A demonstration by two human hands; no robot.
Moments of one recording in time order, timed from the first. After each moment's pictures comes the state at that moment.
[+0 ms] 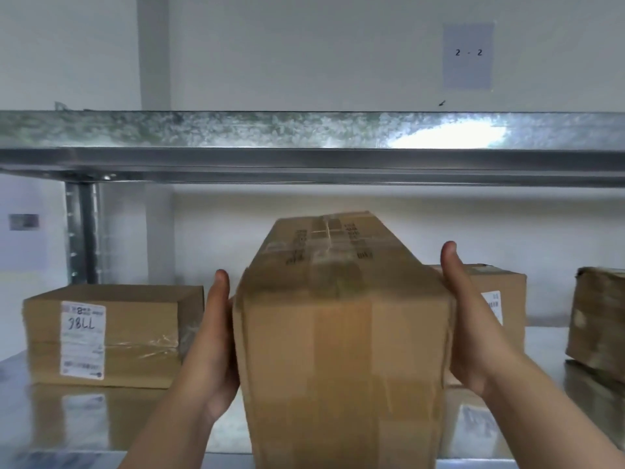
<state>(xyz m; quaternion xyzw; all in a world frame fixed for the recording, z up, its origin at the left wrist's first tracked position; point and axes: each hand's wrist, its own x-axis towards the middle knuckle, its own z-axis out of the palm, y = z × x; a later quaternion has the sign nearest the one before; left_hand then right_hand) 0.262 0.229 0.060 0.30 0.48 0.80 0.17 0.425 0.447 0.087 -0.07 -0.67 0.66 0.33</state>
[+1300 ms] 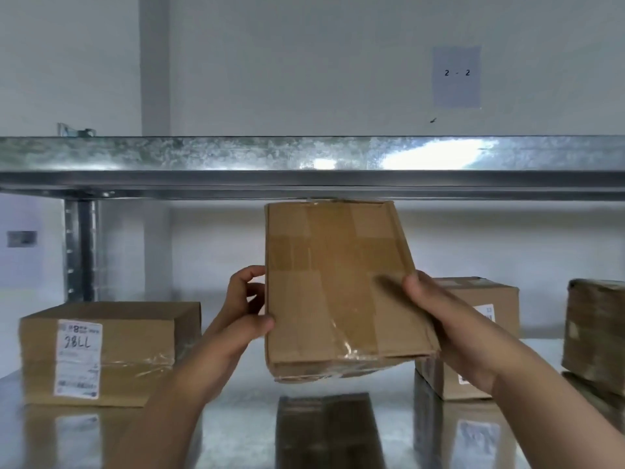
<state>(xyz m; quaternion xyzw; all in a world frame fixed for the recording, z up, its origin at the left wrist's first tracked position) 0.219 0.238 0.068 0.50 0.52 0.68 0.07 0.438 0.451 0.103 -0.02 -0.75 0.61 0.24</state>
